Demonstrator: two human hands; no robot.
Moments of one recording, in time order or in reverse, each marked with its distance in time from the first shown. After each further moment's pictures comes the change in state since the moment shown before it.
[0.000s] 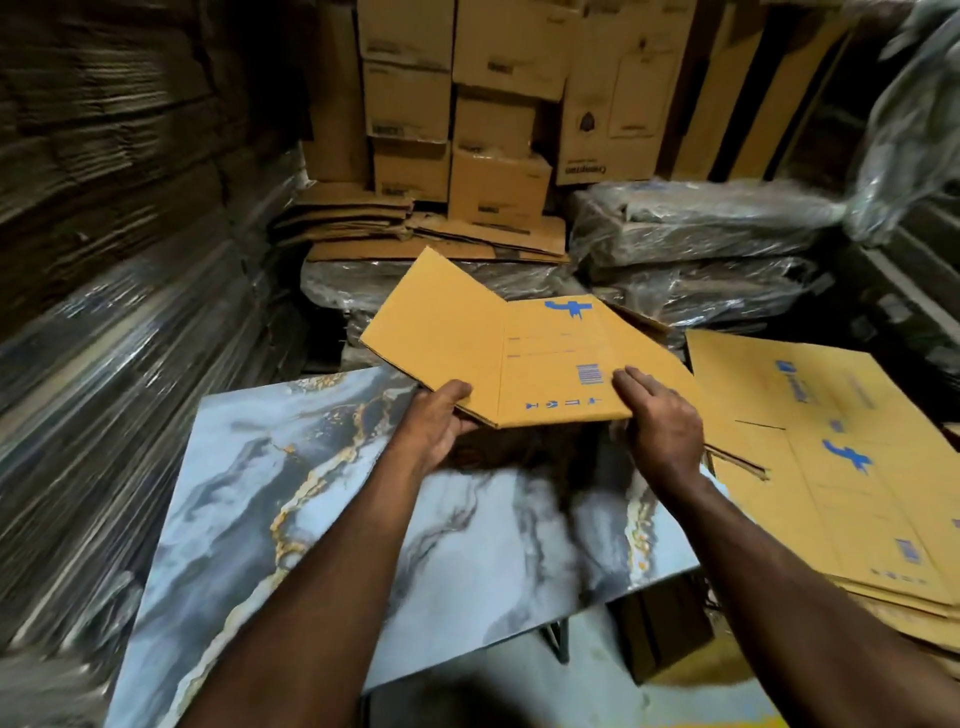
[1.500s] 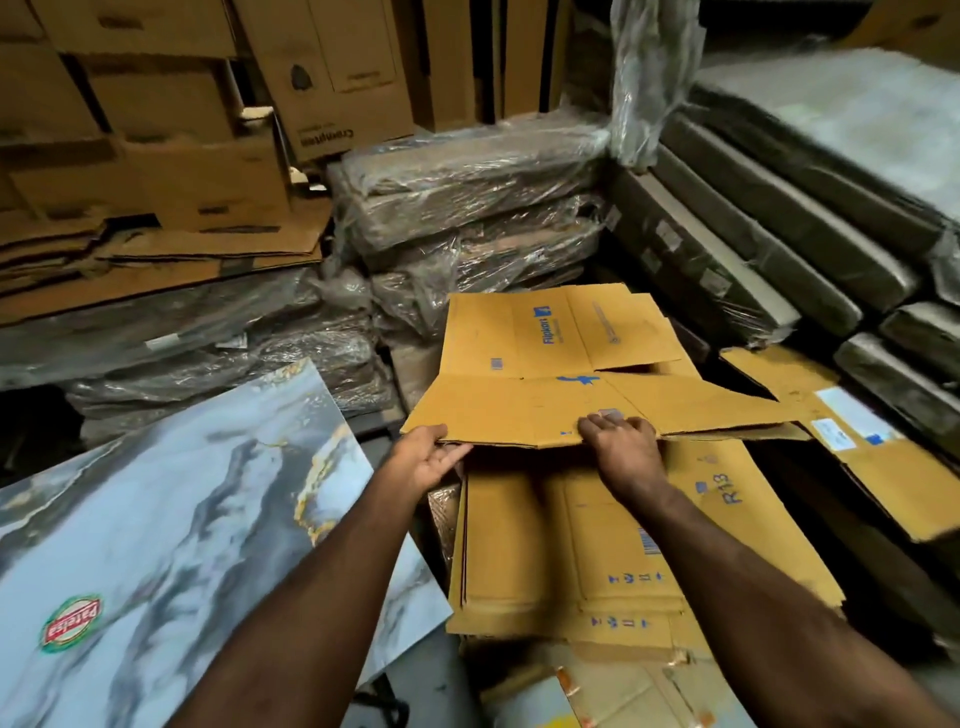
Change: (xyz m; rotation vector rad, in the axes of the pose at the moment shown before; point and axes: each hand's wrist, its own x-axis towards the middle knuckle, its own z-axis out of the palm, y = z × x) left_hand 0.160 -0.293 0.461 0.045 0.125 -0.548; right_hand -0.019 0.537 0.016 -0.273 -0.574 0.199
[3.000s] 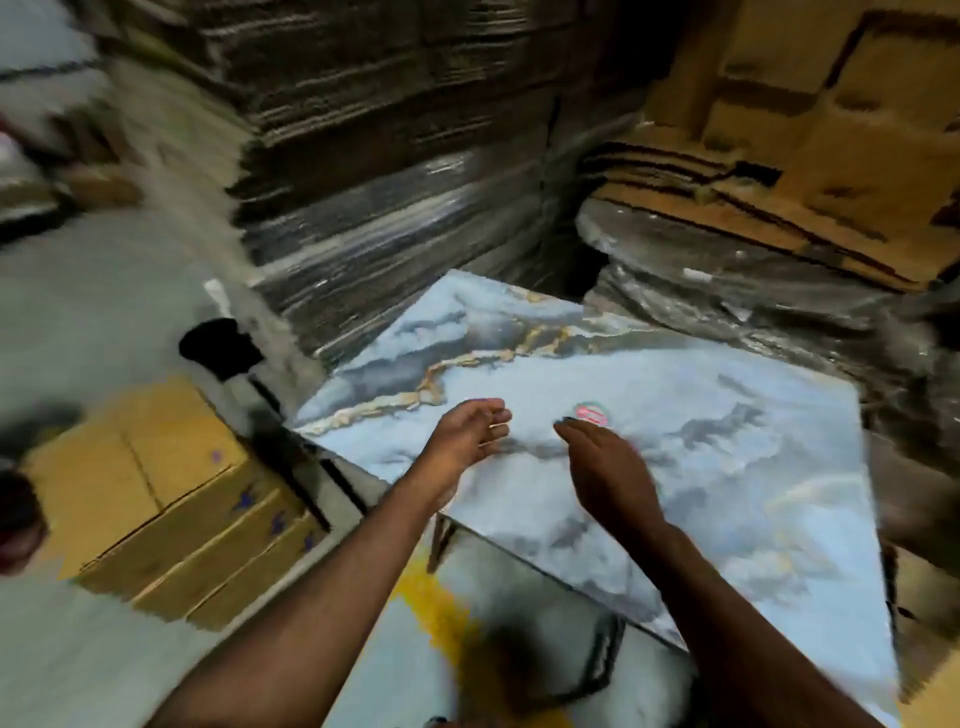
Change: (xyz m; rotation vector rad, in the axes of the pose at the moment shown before) left_hand -0.305 0.000 -0.477 -0.095 0.564 0.678; right_hand -0.133 -0.548 -0.052 0.671 0.244 -1.231
